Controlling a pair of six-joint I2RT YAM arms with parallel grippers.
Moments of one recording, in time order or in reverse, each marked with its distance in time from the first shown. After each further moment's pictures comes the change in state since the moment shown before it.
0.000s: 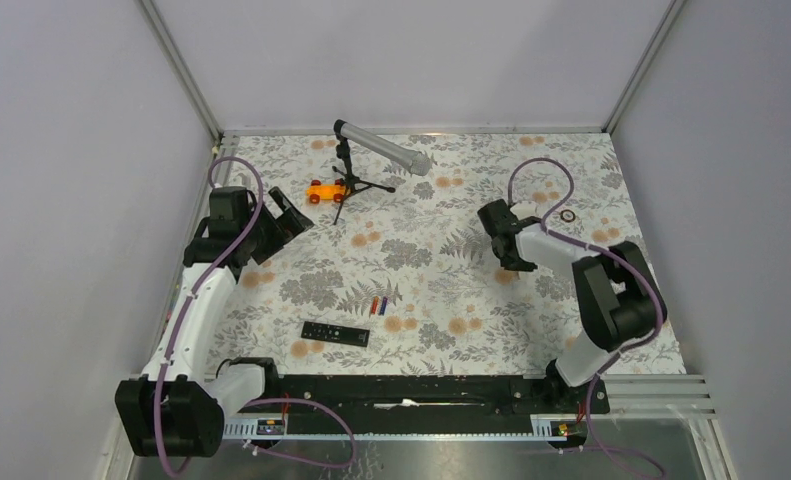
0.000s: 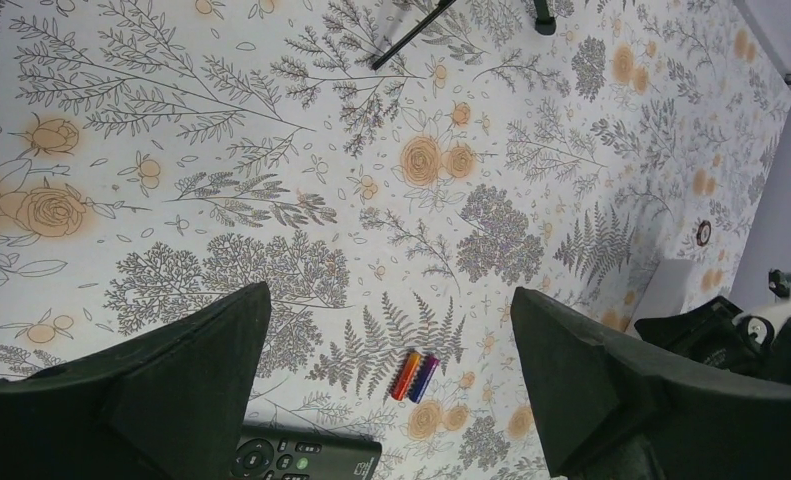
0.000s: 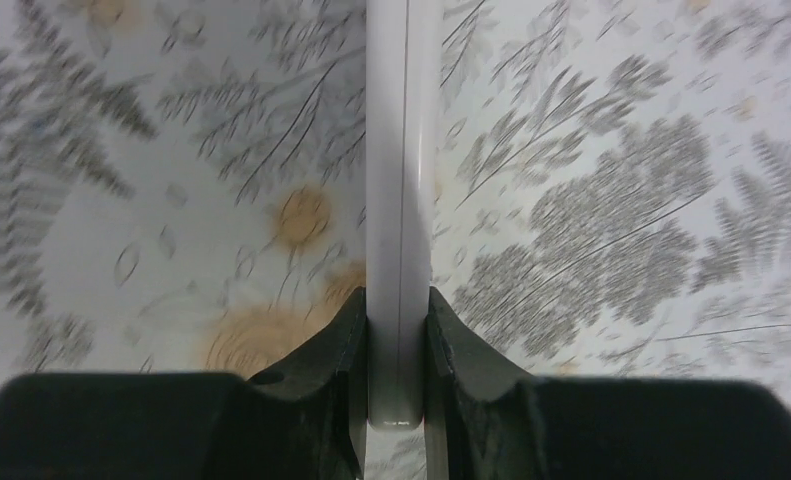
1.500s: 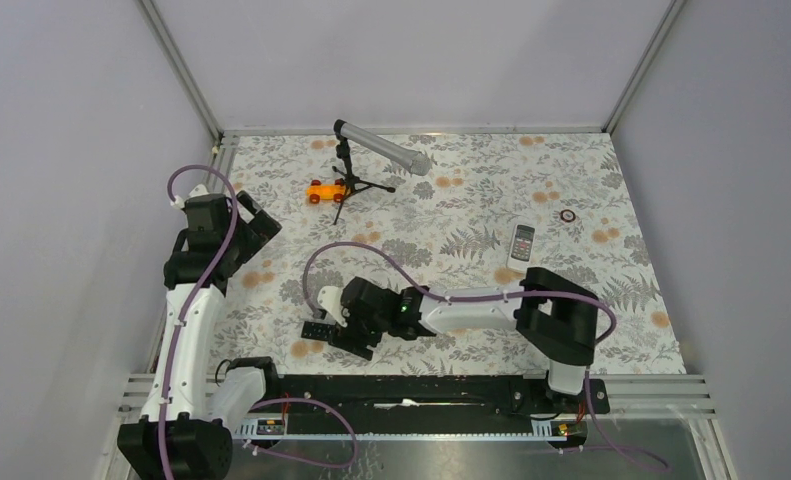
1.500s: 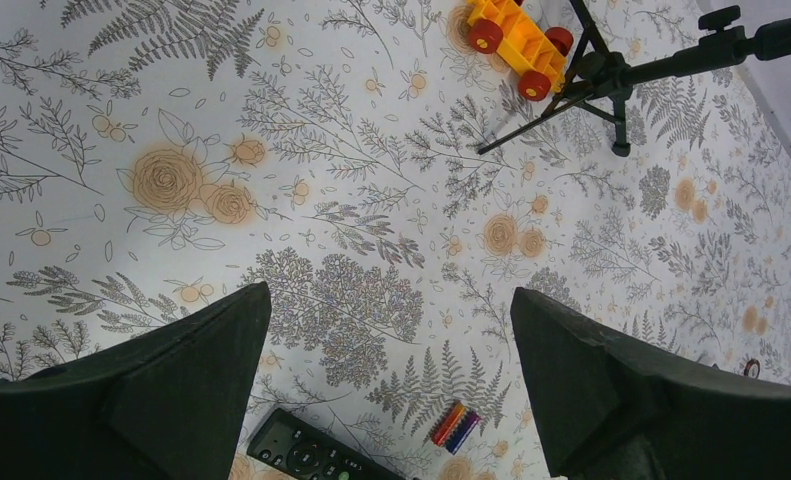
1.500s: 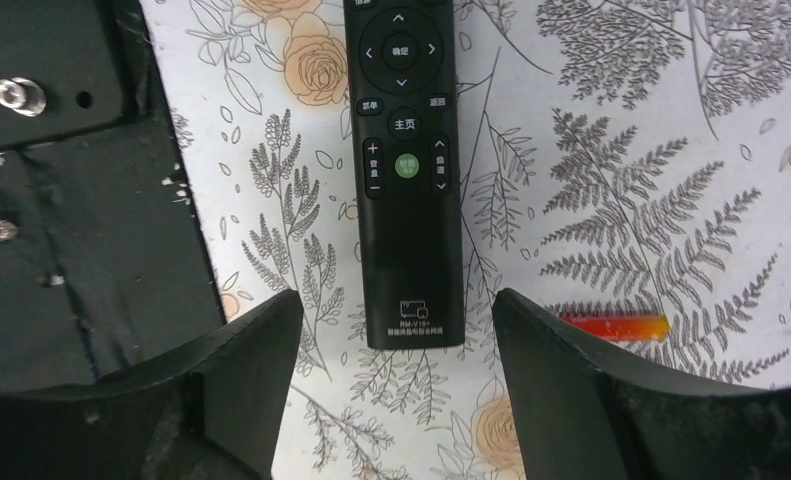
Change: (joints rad) left arm 0.078 -0.133 0.043 -0.151 -0.243 -0.027; right arm 0.859 0.194 0.227 0.426 -0.652 -0.579
